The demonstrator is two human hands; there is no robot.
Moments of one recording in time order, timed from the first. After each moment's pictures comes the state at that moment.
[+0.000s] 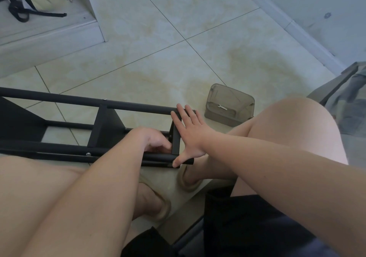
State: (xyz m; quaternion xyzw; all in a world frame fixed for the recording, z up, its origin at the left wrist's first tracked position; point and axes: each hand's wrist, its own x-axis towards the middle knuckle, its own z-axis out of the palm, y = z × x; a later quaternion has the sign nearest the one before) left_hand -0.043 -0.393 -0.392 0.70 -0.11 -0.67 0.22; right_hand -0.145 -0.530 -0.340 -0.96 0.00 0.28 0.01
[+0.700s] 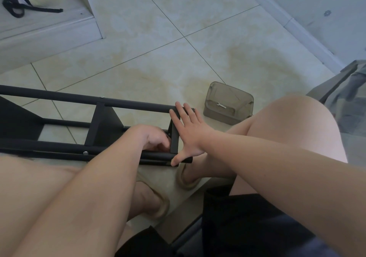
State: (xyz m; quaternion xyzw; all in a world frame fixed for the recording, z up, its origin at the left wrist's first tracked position) left_hand -0.041 -0.396 -0.398 0.70 -0.13 -0.67 0.24; right_hand -0.145 -0.531 -0.340 -0.96 0.00 0.29 0.01
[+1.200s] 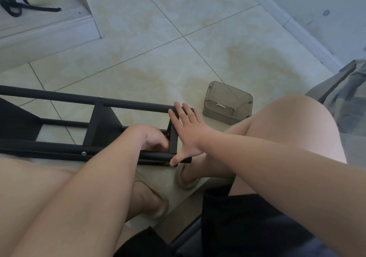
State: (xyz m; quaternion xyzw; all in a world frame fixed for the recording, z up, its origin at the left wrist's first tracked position) left_hand -0.041 -0.396 -0.394 0.68 -0.12 -0.69 0.21; right_hand -0.145 -0.531 -0.340 -0.96 0.00 0.29 0.01
